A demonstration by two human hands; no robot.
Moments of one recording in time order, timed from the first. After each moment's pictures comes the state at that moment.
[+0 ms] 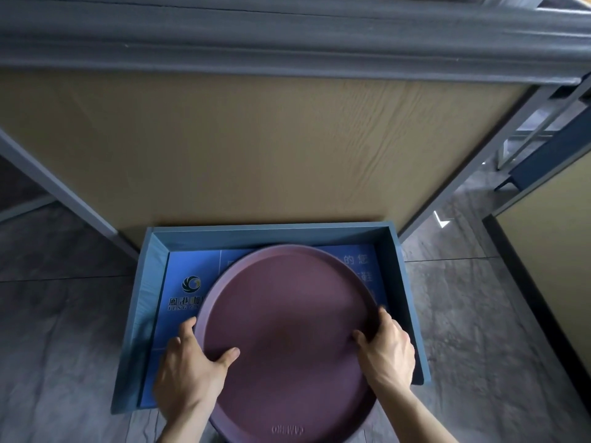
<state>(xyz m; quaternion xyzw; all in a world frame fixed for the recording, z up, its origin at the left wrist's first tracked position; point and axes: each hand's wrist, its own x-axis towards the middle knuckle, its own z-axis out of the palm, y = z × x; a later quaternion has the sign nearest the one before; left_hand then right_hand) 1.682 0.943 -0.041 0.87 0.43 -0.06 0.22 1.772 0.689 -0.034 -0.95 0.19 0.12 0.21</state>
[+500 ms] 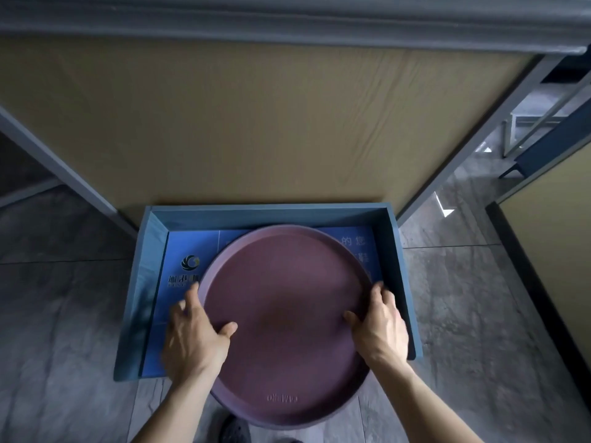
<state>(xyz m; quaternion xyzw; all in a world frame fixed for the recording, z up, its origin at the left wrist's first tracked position) 1.687 0.931 -0.033 0.89 0.40 -0.06 0.20 1.771 0.675 -0.041 -0.97 0.10 0.16 0.18</state>
